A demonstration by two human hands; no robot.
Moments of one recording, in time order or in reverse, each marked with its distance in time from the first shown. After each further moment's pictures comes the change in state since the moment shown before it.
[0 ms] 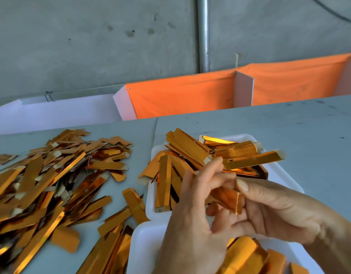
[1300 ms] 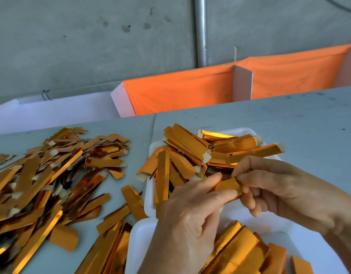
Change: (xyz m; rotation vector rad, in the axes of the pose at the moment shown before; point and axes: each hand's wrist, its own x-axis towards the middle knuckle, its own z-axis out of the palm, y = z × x) left_hand -0.001 -0.021 -0.005 0.297 0.058 0.229; right_hand -0.008 -0.013 0.009 -0.257 0.434 -0.159
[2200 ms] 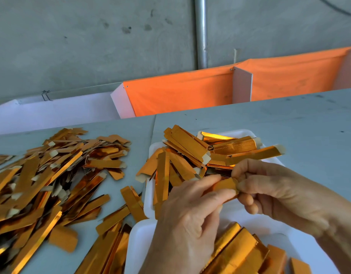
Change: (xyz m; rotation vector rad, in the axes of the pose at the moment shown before) left_hand 0.002 0.002 0.000 0.056 0.029 0.022; right_hand 0.003 0.003 0.002 0.038 0.049 0.054
